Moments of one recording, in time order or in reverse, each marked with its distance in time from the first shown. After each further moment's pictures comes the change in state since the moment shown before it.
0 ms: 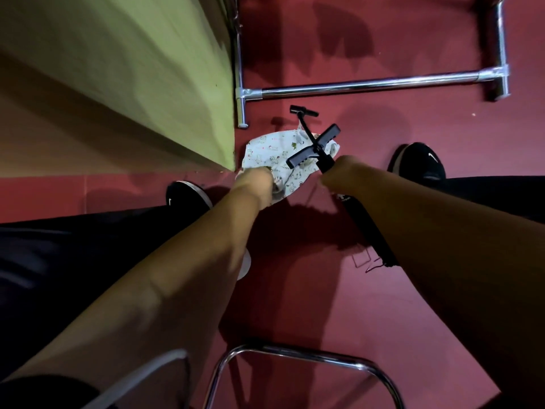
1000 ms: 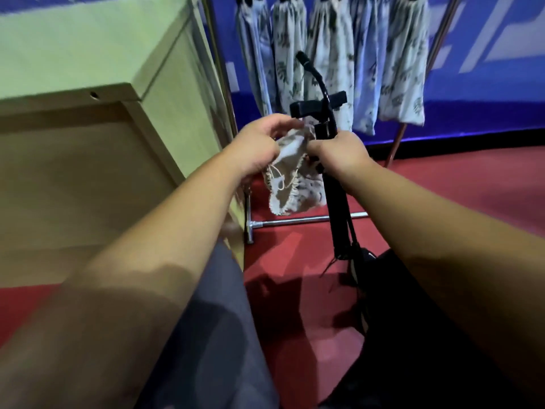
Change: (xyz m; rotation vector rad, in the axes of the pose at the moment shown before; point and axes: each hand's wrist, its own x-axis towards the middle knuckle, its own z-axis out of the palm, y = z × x) left_hand -0.333 0.072 -0.305 -1.047 0.655 0.573; right_hand -0.312 -0.067 -0.185 0.784 0.635 -0.570
